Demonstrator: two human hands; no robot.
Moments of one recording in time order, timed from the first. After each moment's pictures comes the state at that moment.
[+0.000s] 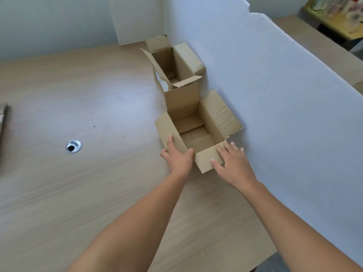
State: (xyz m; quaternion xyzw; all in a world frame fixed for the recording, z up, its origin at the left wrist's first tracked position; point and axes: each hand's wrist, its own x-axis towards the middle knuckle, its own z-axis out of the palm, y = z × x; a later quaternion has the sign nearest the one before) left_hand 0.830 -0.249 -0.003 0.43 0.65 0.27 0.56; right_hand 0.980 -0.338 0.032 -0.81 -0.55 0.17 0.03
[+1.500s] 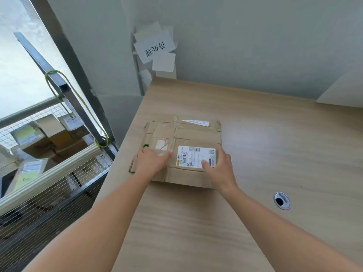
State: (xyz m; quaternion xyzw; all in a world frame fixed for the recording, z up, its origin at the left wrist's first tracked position) left_hand 0.060 -0.021 -0.021 0.41 0.85 0.17 0.30; right_hand 0.288 -0.022 -0.007 -0.66 -0.59 0.38 0.26
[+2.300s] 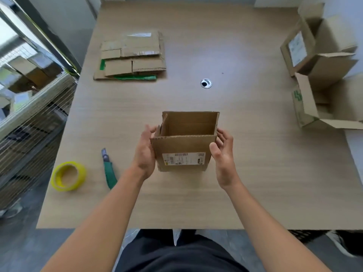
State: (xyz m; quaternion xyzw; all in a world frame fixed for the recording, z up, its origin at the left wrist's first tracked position) left_hand 0.305 -0.412 0.056 0.24 0.52 0.49 0.66; right_hand 0.531 -0.435 0.055 -0.54 -0.46 0.52 0.47
